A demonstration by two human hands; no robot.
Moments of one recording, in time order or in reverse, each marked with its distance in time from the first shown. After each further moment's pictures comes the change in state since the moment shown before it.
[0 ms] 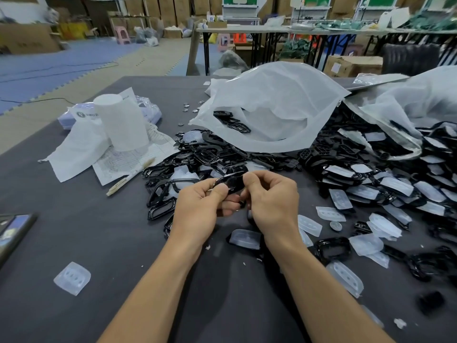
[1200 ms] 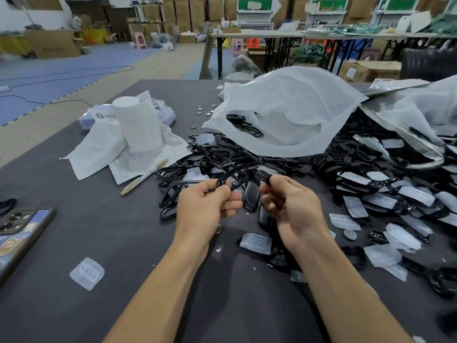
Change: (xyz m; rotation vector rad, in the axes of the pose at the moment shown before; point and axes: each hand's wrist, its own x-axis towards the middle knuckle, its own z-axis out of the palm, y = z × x) left_hand -0.002 0.004 -0.006 -0.106 0.161 -0.045; right_hand 0.010 -0.004 -0.016 0.577 -0.092 0.394
